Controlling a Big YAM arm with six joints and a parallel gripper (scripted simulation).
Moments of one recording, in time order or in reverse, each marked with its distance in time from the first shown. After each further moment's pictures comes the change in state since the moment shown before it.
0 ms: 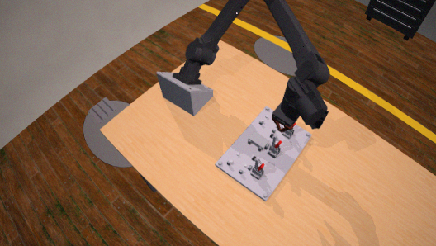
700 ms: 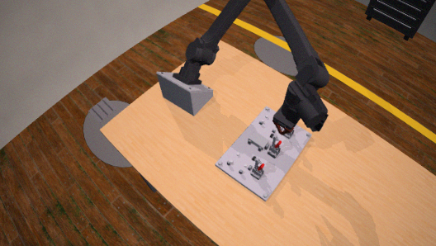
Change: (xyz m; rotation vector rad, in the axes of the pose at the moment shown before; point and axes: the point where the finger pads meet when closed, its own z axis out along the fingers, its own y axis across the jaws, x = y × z) arm -0.004 0.002 0.014 0.001 -0.004 -0.007
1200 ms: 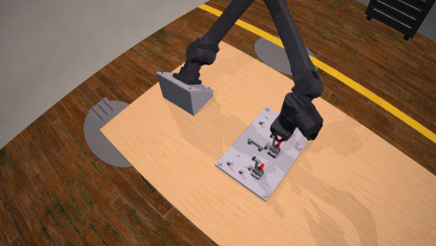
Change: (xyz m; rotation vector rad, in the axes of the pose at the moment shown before) arm 0.000 -0.001 0.049 -0.001 0.000 -0.004
